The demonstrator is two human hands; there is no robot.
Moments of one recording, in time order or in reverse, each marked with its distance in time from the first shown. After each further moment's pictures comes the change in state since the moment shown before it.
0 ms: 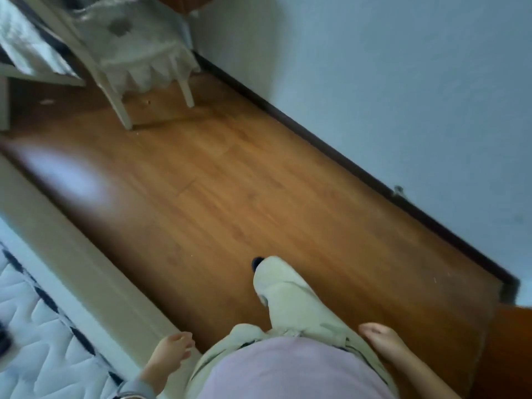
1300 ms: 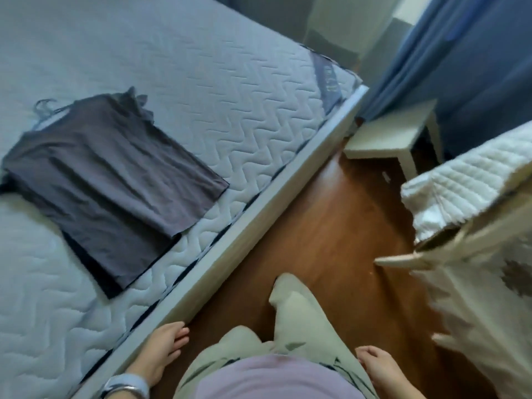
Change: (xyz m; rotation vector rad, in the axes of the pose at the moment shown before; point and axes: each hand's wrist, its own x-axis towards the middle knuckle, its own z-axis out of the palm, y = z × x) left_hand 0.117 0.234 -0.334 -1.650 0.486 -0.463; right_hand 0.032 -0.868 0.375 -1.132 -0.409 -0.611
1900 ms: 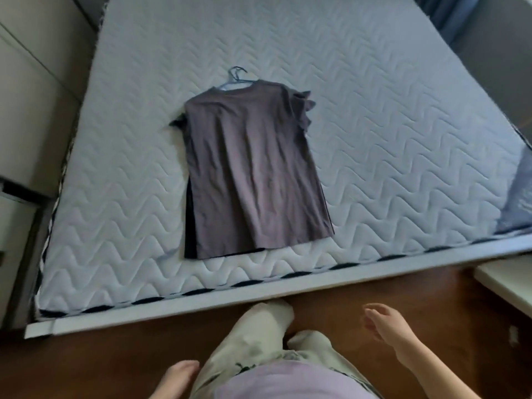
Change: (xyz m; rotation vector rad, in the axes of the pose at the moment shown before) left_hand 0.004 -0.044 -0.021 -0.373 0.213 -0.148; right_hand 0.053 -0.323 0.106 -0.547 -0.222 -0.469
